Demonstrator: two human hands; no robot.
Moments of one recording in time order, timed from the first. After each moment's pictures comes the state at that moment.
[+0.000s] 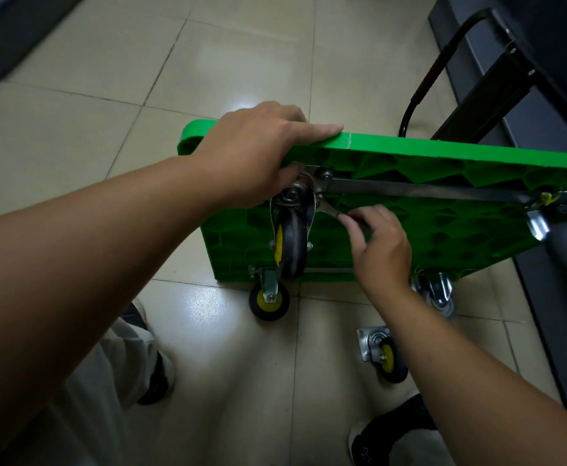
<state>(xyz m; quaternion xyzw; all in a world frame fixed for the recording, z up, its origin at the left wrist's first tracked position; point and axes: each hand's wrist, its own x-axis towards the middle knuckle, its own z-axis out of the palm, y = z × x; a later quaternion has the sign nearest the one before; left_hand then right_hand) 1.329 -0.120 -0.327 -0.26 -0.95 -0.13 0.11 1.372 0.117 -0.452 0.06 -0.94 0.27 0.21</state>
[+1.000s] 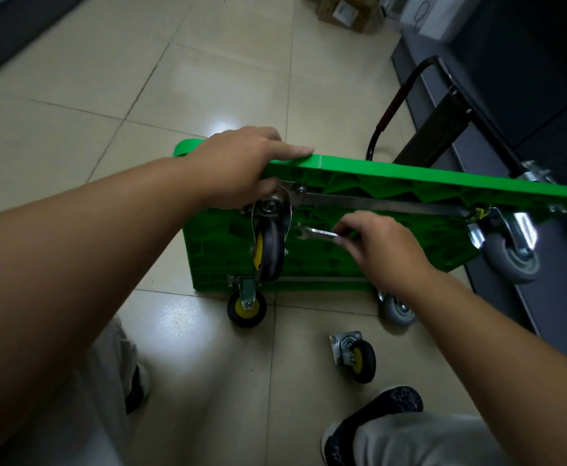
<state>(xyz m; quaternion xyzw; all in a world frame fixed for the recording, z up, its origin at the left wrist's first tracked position) 1.332 -0.124 -0.315 -0.26 -0.95 -0.16 0.03 1.390 0.140 -0.343 0.19 -0.98 0.10 0.01</state>
